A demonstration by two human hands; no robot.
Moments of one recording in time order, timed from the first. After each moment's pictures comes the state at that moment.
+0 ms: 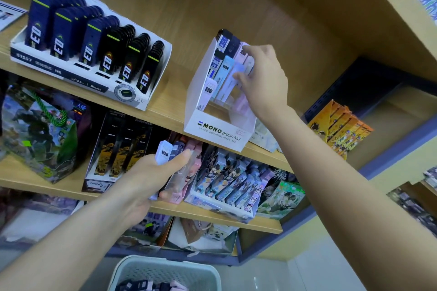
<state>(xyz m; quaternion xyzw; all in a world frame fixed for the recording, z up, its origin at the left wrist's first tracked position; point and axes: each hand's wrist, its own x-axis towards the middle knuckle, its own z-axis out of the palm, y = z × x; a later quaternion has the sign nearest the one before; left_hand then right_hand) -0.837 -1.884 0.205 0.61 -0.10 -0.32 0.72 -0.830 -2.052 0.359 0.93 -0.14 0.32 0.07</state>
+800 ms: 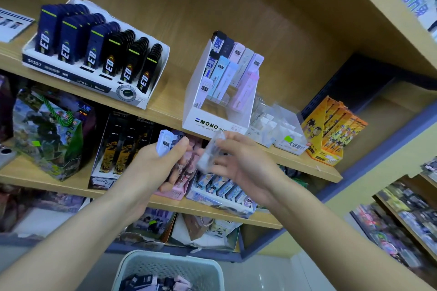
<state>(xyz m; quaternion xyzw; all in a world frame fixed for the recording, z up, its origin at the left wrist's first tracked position) -0.861 -1.871 0.224 0.57 -0.13 -0.27 0.76 -0.930 -1.990 0.303 0.66 -0.24 0.06 -0.71</state>
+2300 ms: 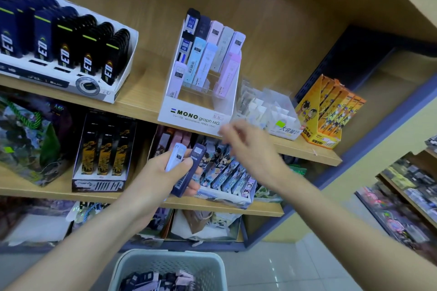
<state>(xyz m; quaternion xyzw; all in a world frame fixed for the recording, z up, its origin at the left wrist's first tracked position) -0.880 -1.911 0.212 0.57 -0.16 -0.32 0.74 -0.940 -2.064 0.282 0.95 -0.14 0.17 -0.23</state>
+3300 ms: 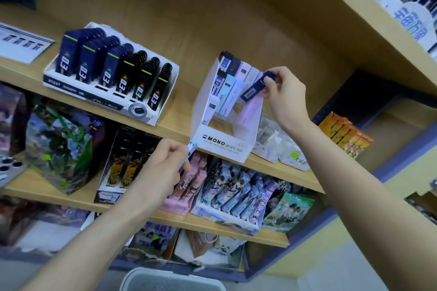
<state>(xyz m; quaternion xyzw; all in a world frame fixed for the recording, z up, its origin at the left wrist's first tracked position) -0.849 -1.868 0.231 0.61 -0.17 -0.19 0.75 -0.851 -2.077 0.374 0.90 -0.12 0.39 -0.14</state>
